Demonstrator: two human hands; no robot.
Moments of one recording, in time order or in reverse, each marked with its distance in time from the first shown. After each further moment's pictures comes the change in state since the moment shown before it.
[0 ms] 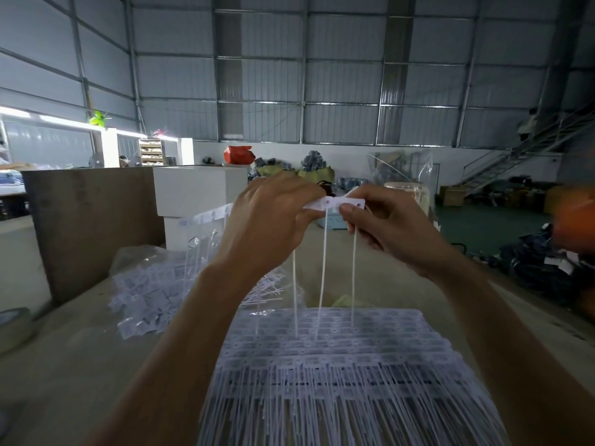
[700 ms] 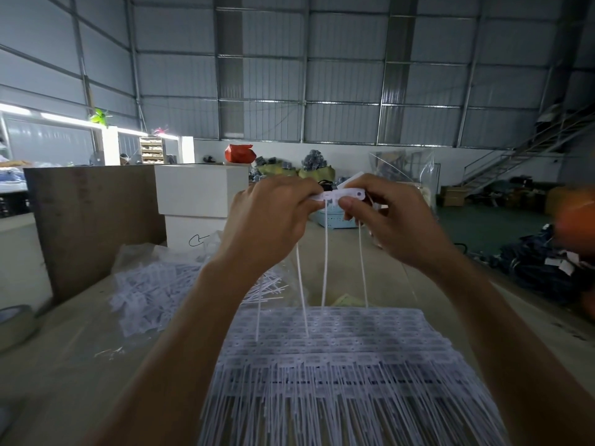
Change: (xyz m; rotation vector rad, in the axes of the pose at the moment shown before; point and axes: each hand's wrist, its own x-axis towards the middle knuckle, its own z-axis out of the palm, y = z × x) left_hand 0.003 0.000 -0.003 -0.055 -0.003 -0.103; right_hand 0.004 -0.015 0.004 -0.442 0.113 -0.133
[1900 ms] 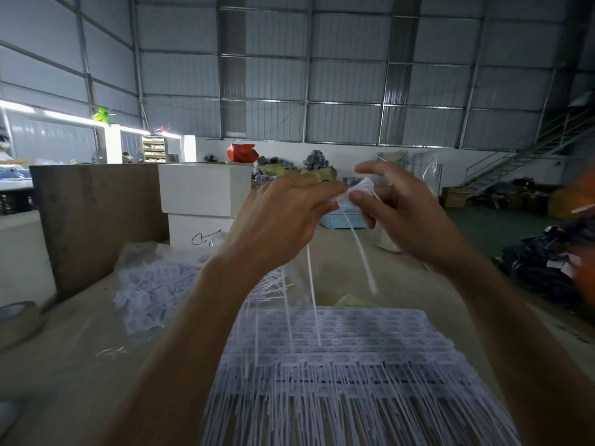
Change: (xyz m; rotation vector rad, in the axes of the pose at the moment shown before) left_hand 0.001 0.005 -0.007 -0.026 -0.114 0.095; right_hand 0.000 -0.001 -0.007 0.144 -0.015 0.072
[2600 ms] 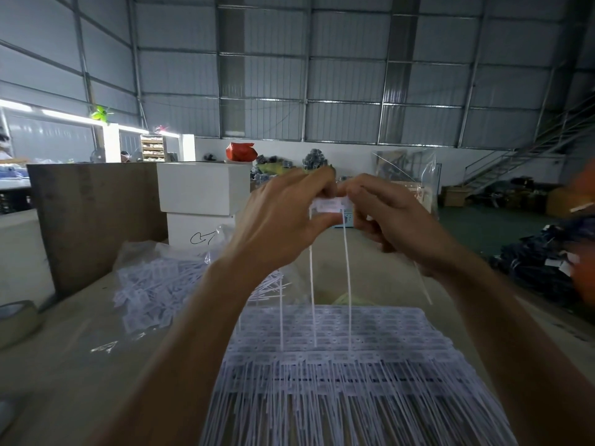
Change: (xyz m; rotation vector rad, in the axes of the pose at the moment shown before) left_hand 0.003 -0.003 0.012 -0.130 0.050 -0.016; right_hand -0.004 -0.010 0.004 0.245 -0.161 0.163
